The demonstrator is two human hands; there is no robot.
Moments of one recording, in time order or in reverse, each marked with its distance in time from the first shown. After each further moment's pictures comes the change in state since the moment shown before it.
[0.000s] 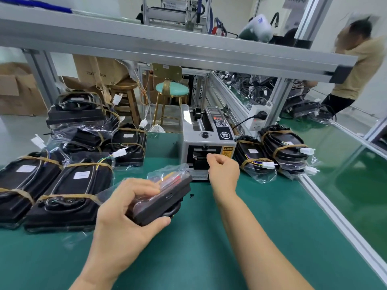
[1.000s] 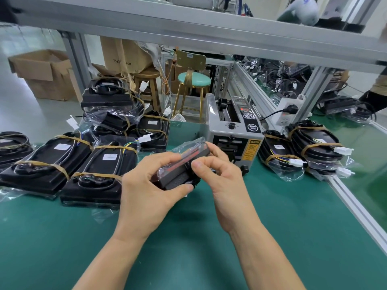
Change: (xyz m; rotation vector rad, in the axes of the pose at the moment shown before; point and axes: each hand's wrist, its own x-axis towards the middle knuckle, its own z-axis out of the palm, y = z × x) left_hand 0.017 0.005 -0.003 -0.004 0.133 -0.169; right_hand -0.088 -0.022 -0.007 0.327 -0.632 -0.147
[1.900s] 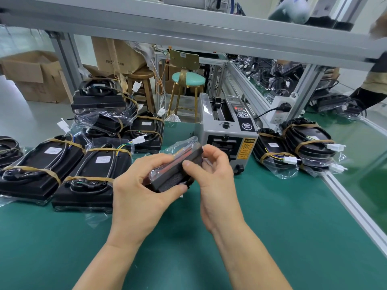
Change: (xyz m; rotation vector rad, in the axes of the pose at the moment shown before) left_hand -0.001 0.003 0.001 0.030 0.033 0.000; right_hand 0.001 0.007 0.018 0.164 0.197 0.010
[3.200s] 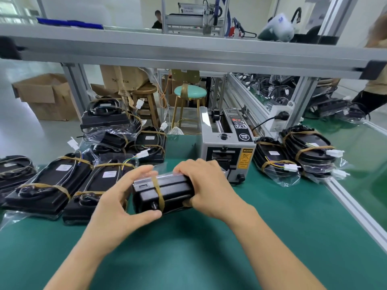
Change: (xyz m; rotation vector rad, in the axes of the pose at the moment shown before) left_hand 0.008 -0.025 -0.049 -0.061 -0.346 -0.041; right_hand 0.039 -0.010 -0.017 -1.313 -0.482 -0.592
